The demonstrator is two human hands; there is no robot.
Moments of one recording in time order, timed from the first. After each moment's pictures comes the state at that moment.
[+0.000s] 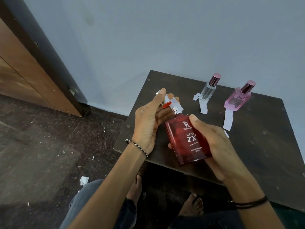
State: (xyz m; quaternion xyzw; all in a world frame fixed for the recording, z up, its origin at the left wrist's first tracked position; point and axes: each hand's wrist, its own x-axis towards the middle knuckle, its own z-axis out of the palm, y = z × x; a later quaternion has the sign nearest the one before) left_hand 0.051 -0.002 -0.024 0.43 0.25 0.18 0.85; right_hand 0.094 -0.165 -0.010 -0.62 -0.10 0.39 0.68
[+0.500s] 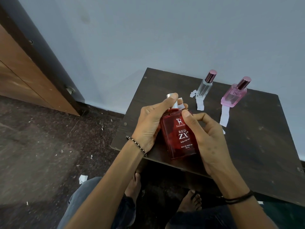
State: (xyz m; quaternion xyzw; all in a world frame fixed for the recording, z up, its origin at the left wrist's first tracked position) left_hand 0.047 -0.008 -0.025 0.50 0.21 0.09 0.84; right_hand 0.084 -0.155 -0.015 -0.66 -0.09 0.24 0.71
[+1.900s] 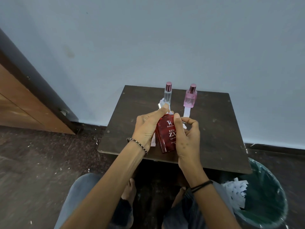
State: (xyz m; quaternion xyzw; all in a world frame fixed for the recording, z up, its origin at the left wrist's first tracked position) left_hand 0.061 -0.078 0.005 0.58 0.25 0.09 0.77; right_hand 0.075 -0.196 -0.025 -0.63 0.00 0.10 0.77
